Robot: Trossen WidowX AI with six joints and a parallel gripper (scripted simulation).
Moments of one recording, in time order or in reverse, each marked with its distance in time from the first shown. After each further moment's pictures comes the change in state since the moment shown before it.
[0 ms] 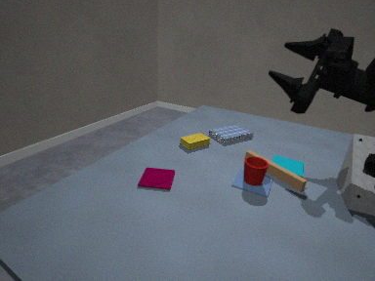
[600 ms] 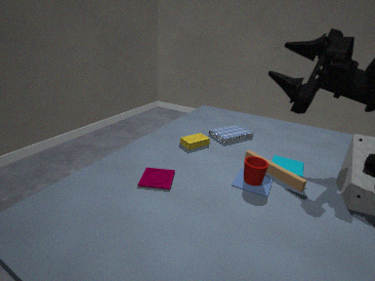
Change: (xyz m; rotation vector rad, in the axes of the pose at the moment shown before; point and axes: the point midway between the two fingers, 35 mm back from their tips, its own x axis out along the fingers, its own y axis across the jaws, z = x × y) arm 0.000 0.000 0.000 0.000 0.000 0.000
